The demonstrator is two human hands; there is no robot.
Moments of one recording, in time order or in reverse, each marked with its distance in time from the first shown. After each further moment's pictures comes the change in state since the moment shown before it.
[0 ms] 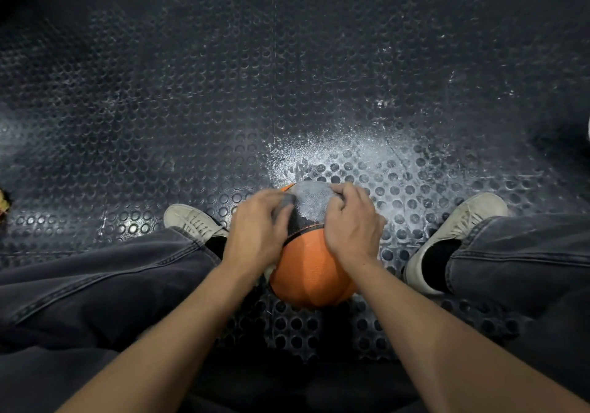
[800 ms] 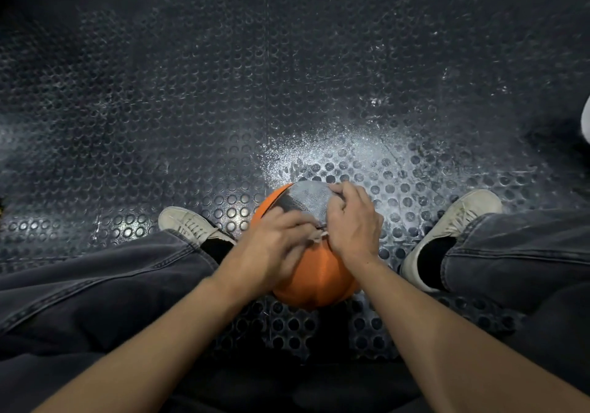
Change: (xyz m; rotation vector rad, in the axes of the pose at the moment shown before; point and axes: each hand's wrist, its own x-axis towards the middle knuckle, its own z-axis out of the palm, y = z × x) left_hand -0.015 0.001 -0.006 0.088 -0.314 0.511; right_hand 0.004 0.008 -0.005 0.059 -0.027 0.018
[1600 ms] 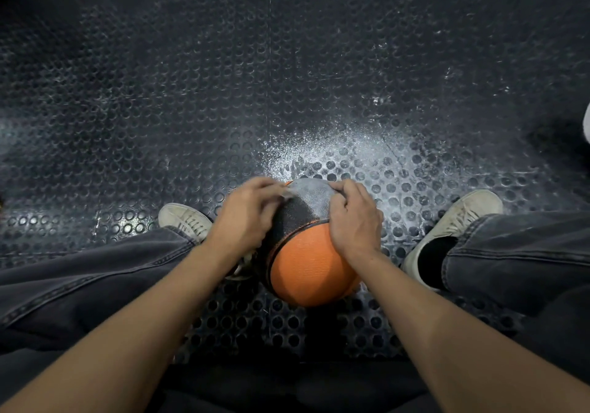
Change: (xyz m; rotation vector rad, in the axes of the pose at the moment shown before) left_hand 0.017 -0.042 -0.009 -0.013 0.151 -0.290; right_hand 0.002 0.000 -0.002 0.050 -0.027 -0.024
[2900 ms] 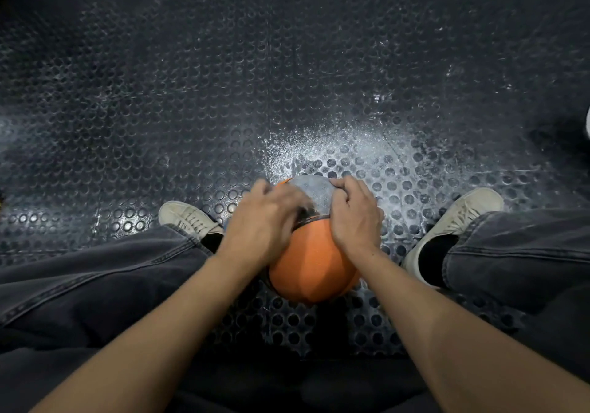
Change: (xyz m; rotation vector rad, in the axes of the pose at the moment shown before) left_hand -0.010 0.027 0.010 0.199 0.021 0.109; right_hand 0.003 -0.002 0.002 0.035 0.006 0.037
